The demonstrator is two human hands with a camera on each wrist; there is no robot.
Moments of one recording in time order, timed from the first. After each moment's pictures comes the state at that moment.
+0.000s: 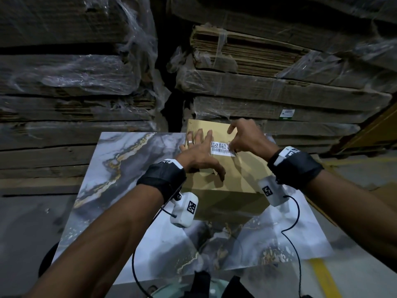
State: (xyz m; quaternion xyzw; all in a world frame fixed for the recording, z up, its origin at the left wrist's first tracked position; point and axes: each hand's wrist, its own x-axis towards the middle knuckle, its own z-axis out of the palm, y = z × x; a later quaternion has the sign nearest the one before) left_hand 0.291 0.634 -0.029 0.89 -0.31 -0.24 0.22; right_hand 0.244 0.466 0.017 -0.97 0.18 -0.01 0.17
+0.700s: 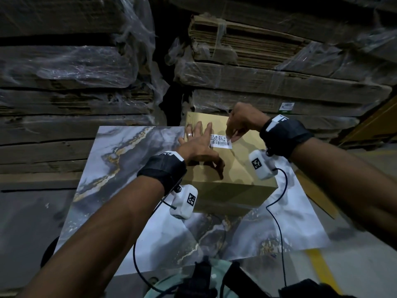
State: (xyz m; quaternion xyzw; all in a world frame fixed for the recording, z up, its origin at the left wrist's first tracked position) left_hand 0.289 0.635 -0.028 0.90 -0.32 -0.23 0.21; right_hand 0.270 0.476 0.051 -0.91 0.28 0.13 0.26
